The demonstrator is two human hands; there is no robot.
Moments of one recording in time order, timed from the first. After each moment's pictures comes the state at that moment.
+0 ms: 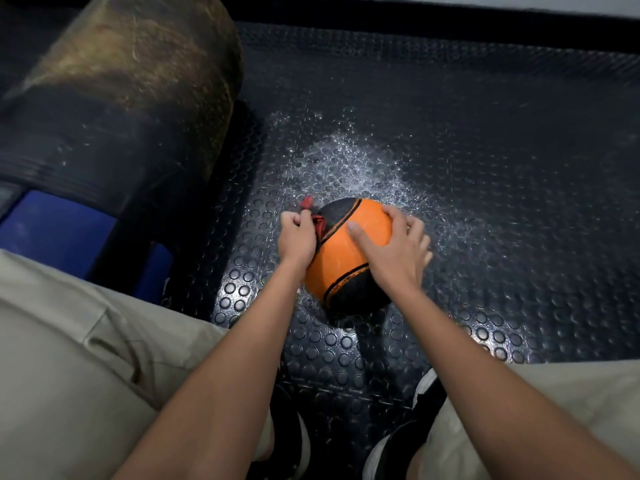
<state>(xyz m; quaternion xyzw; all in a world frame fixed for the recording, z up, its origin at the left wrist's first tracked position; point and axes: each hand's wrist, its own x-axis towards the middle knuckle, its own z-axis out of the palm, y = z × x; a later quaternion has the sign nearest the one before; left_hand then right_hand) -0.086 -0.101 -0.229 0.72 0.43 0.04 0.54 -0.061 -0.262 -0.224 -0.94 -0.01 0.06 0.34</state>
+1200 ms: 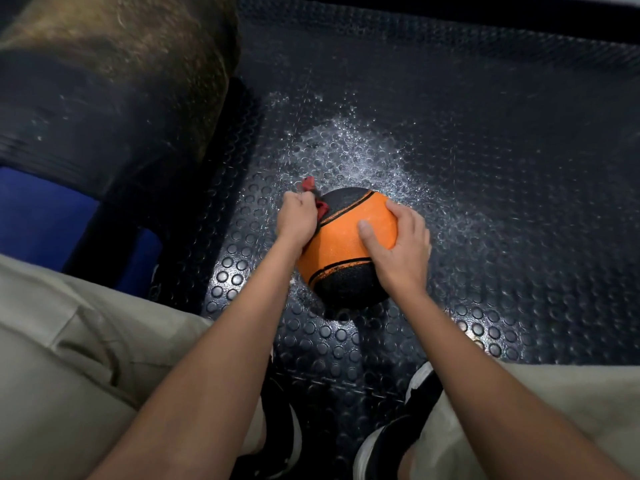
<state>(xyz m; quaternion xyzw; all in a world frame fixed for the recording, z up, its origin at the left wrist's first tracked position) -0.064 -0.091 -0.229 0.76 0.38 0.01 0.53 -0.064 -0.274 -0.238 -0.91 -0.06 0.01 0.41</state>
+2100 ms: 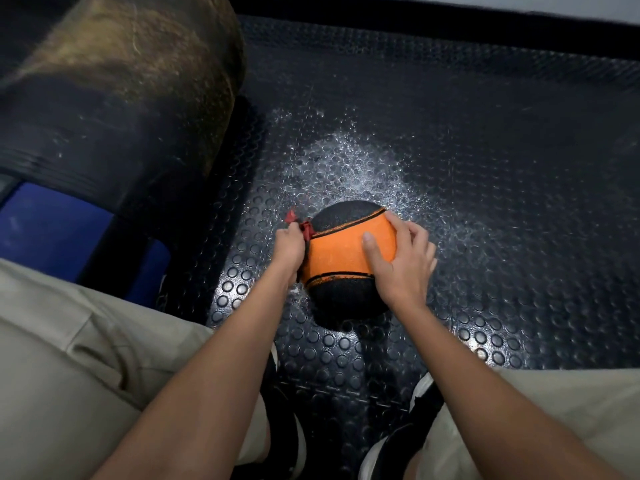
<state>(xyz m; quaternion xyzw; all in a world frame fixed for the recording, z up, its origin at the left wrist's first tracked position) -0.090 -0.085 -0.249 0.62 0.45 -0.03 0.64 -0.072 -0.275 -0.243 -0.94 -0.05 0.00 0.33</state>
